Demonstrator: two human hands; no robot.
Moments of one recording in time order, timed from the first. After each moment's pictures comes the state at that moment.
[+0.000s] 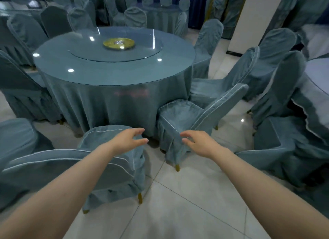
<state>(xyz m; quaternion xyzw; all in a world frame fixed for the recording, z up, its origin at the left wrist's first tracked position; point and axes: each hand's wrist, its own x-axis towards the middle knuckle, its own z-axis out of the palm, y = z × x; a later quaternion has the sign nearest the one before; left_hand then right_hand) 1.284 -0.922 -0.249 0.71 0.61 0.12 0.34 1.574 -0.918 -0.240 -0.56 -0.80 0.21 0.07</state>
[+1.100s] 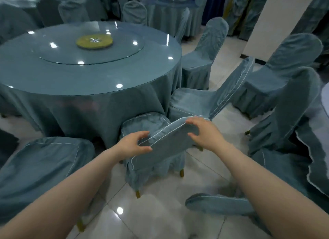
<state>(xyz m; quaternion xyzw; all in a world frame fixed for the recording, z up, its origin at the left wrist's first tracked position) 1.665 -0.650 -0.277 0.67 0.65 0.15 0.34 1.948 -0.580 -0.249 -0.51 -0.84 0.15 0.14</state>
